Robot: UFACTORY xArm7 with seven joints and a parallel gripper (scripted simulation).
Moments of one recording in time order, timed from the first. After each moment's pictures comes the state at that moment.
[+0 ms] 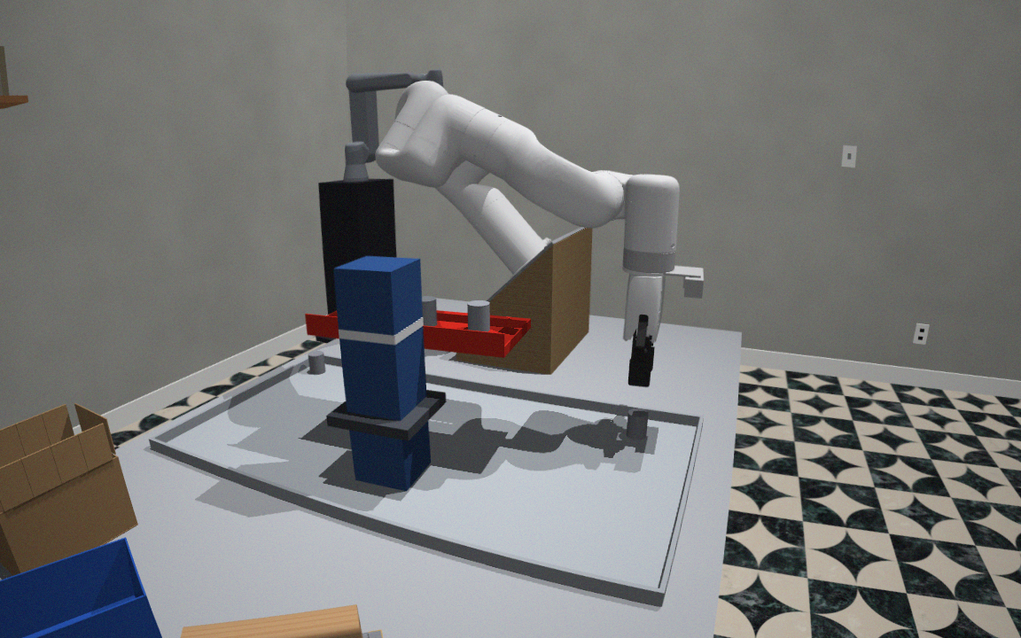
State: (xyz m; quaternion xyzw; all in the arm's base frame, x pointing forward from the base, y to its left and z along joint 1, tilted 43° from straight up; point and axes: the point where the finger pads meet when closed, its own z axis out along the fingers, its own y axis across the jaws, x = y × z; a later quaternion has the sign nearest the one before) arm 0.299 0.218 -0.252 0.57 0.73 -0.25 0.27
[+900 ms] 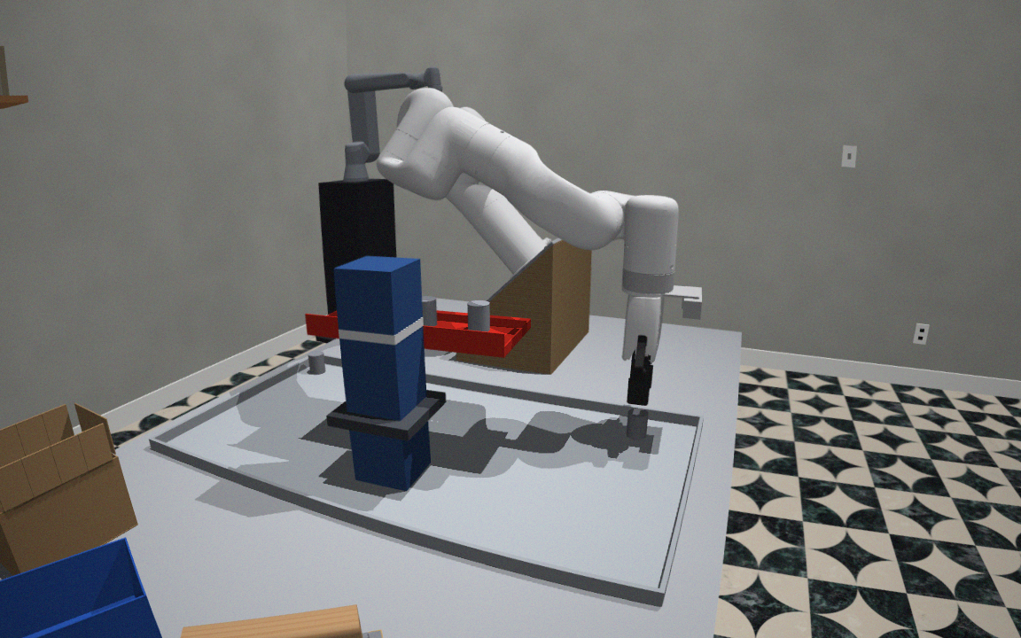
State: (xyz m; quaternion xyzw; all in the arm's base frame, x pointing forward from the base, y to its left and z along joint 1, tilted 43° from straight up) arm 0.302 0.198 -0.274 0.57 0.73 -0.25 0.27
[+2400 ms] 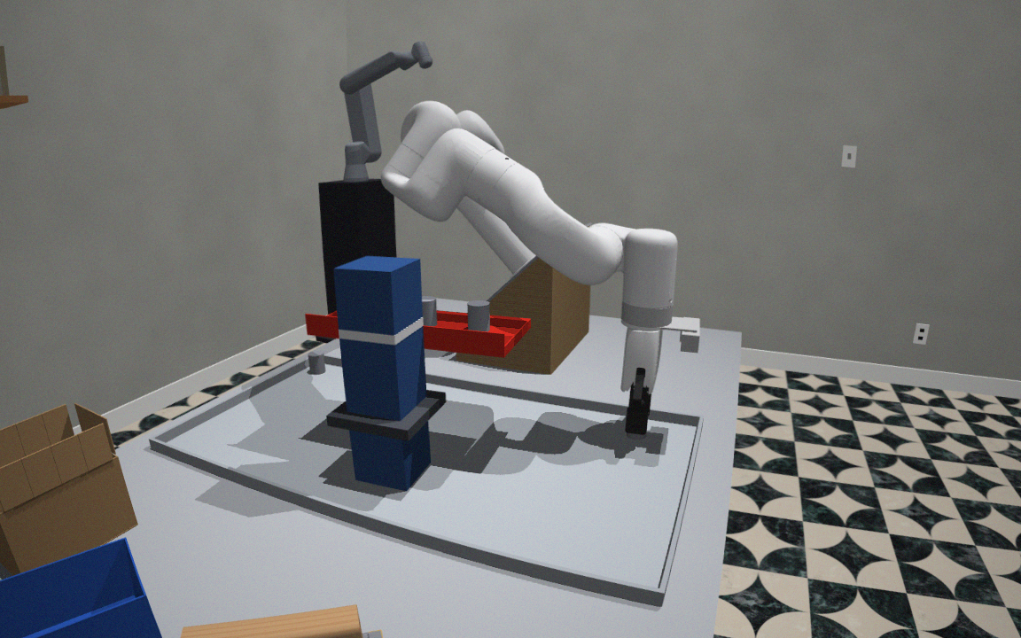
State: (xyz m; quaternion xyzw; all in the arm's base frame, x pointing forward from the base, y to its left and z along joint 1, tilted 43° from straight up) arm 0.308 0.166 -0.310 0.57 0.73 -0.25 0.27
